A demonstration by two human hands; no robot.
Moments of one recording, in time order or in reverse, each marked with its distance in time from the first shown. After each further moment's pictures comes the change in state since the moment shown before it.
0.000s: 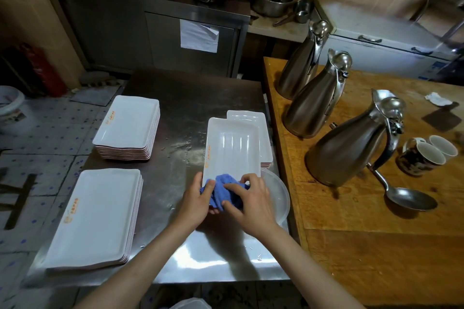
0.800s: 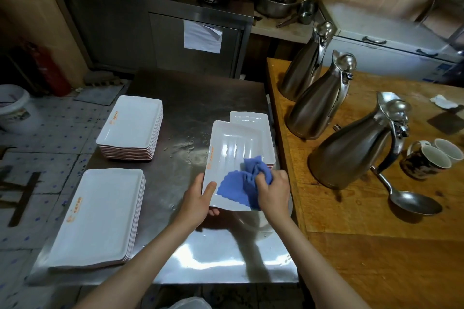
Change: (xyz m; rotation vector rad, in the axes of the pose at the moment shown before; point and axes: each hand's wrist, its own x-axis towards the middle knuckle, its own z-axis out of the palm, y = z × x) left_hand 0.000 0.002 -0.006 0.069 -0.055 -0.068; right_hand 0.025 0.025 -0.006 0.440 0.281 0.482
